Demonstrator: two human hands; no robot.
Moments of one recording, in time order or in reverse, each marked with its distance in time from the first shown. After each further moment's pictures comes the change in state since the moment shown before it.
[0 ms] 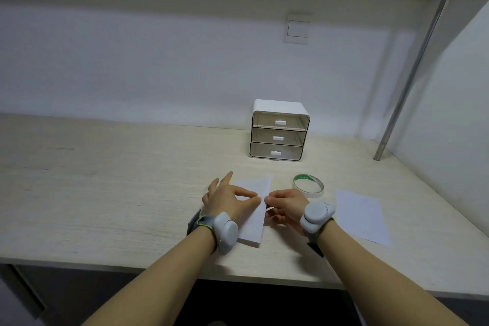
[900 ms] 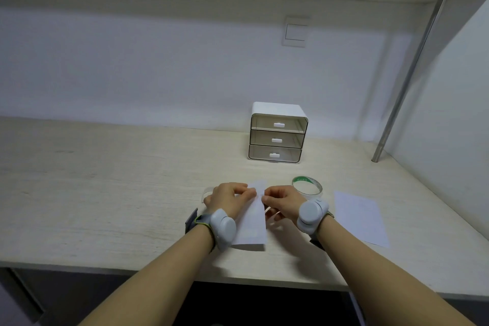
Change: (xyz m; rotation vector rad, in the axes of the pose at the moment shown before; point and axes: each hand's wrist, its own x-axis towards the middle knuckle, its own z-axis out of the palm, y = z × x) left_hand 0.010 0.003 0.001 -0.119 0.033 0.002; right_hand 0.002 -0.010 -0.001 -0.328 -0.031 -0.109
